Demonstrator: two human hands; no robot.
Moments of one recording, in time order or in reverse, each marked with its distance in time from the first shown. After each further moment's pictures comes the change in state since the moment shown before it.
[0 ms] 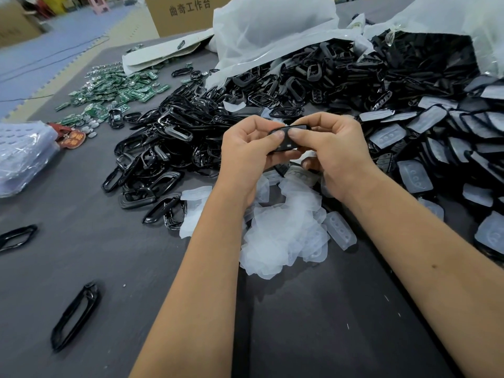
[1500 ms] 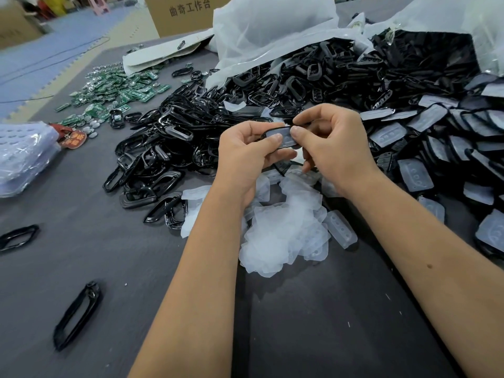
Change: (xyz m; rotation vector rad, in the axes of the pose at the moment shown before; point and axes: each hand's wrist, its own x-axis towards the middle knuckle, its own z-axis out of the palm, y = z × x) left_hand -0.001 0.001 -0.002 -0.015 0.053 -0.039; right_hand 0.006 0.005 -0.010 -0.346 -0.008 -0.278
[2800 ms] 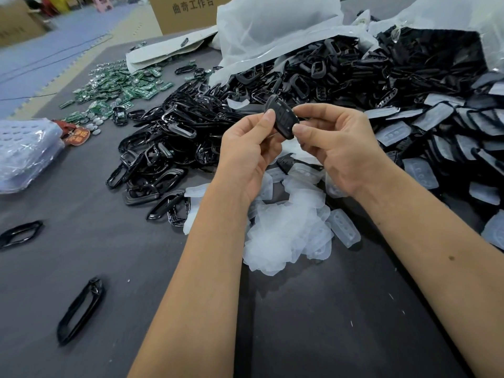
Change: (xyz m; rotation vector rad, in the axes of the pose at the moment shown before) left_hand 0.001 0.012 0.007 -0.162 0.071 -0.142; right_hand 0.000 -0.007 -0.004 0.542 -0.138 0.201
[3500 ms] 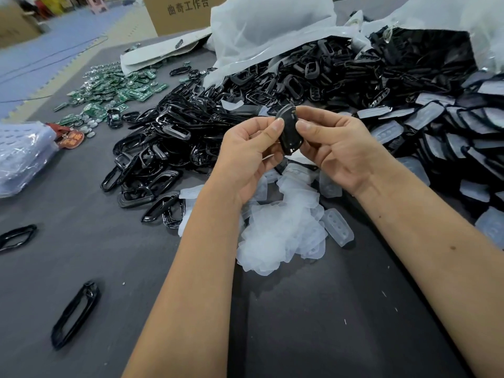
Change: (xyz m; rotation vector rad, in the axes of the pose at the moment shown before) left_hand 0.000 -0.004 -0.003 0.210 -0.134 0.020; right_hand 0.002 -0.003 -0.009 0.268 -0.016 0.179
